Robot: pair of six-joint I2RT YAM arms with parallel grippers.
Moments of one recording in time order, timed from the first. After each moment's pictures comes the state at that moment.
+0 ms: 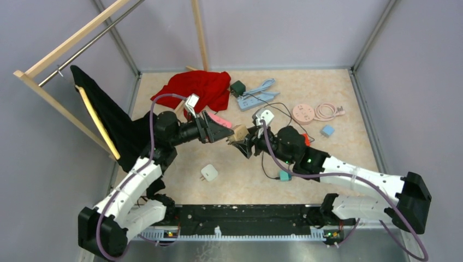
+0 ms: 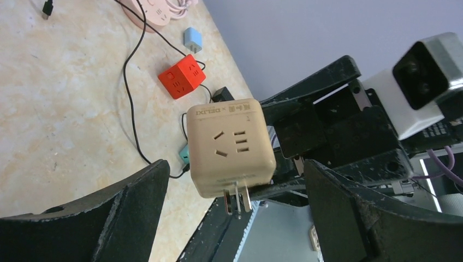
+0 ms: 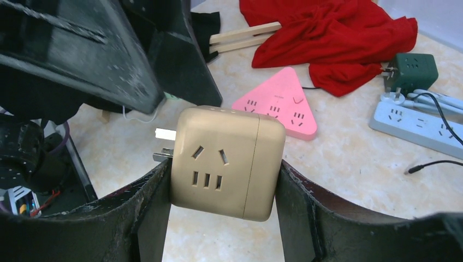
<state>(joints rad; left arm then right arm) -0.39 0.95 0.70 0.13 0.72 -0.85 1.01 1.06 0.75 0.17 0.08 0.11</state>
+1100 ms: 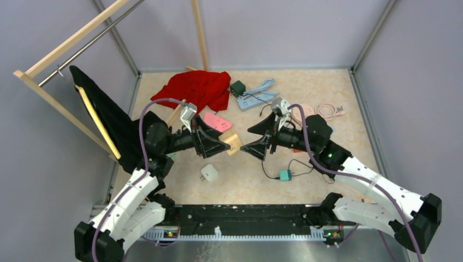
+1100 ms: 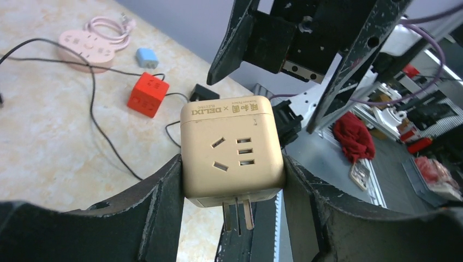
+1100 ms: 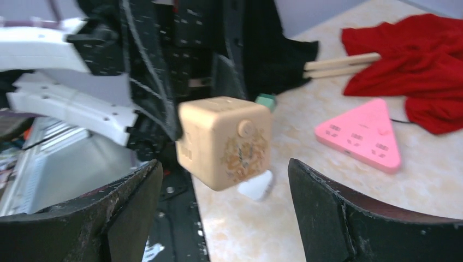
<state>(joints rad) -0.40 0.83 0.62 0.30 0.90 -0.64 0.80 0.95 0.81 0.10 -0.43 0.27</state>
